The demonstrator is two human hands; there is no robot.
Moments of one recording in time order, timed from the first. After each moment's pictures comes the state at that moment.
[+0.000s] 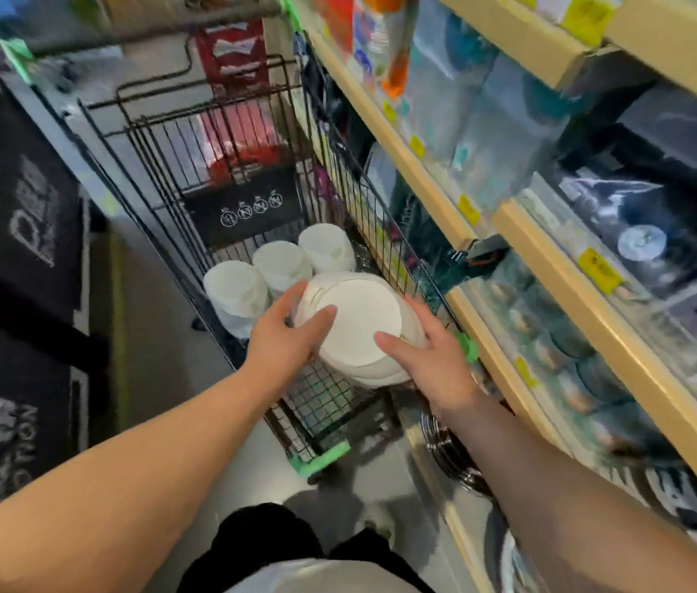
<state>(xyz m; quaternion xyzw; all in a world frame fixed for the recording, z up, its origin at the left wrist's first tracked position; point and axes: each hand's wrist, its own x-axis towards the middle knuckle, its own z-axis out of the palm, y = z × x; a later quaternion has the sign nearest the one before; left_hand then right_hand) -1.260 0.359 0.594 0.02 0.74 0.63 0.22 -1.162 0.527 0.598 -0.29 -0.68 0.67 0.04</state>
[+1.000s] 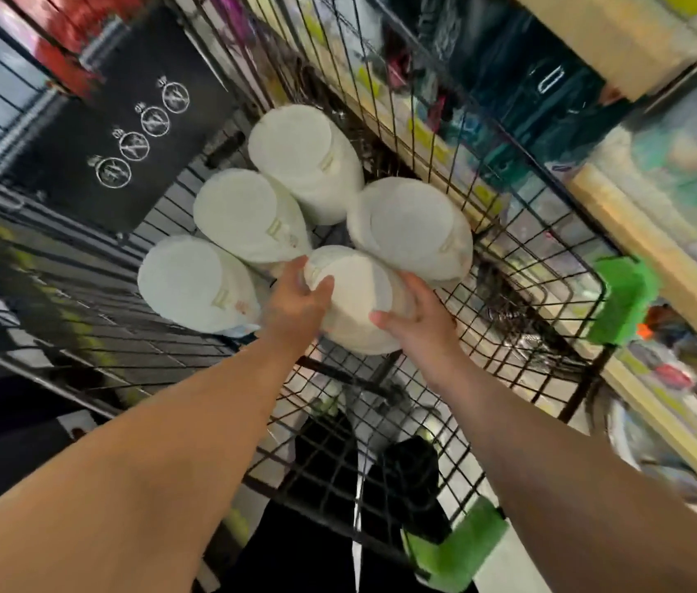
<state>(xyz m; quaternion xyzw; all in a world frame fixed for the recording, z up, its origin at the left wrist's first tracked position) -1.443 0.394 0.385 0.03 0.85 0.38 0.37 -1.310 0.492 0.386 -0.50 -0.55 0.67 0.00</state>
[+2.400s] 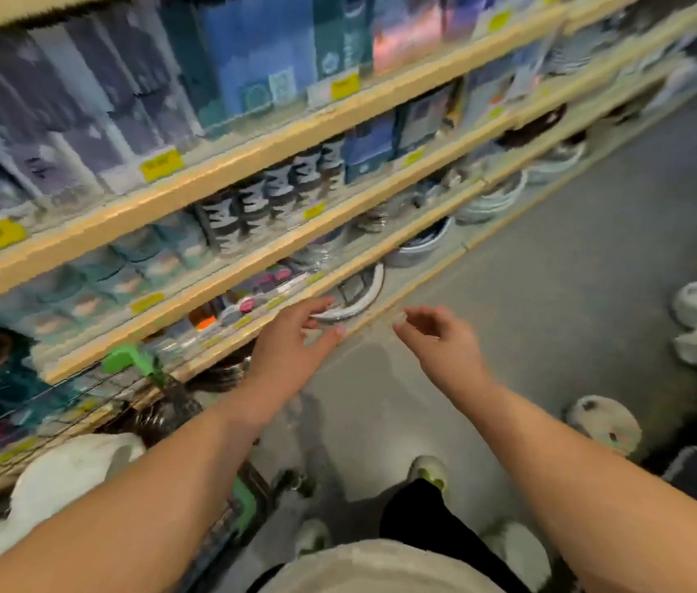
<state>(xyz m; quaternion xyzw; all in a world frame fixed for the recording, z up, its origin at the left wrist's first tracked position) -1.071 0.411 0.612 0.78 0.42 0.16 0.44 -0.918 0.292 0.606 -0.80 -0.20 0.31 0.47</state>
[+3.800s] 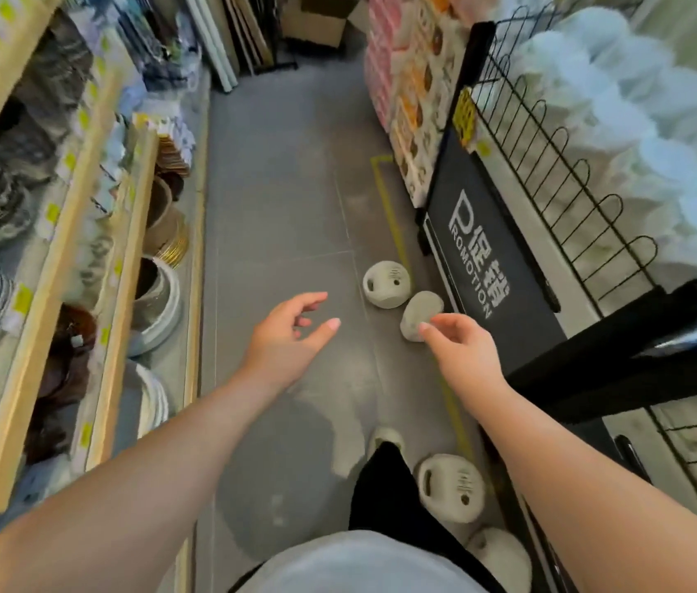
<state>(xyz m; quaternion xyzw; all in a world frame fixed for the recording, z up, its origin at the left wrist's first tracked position) -0.136 0.234 0.586 0.85 -0.03 -0.11 0.51 -0.196 0.017 0.582 -0.78 0.31 0.01 0.55</state>
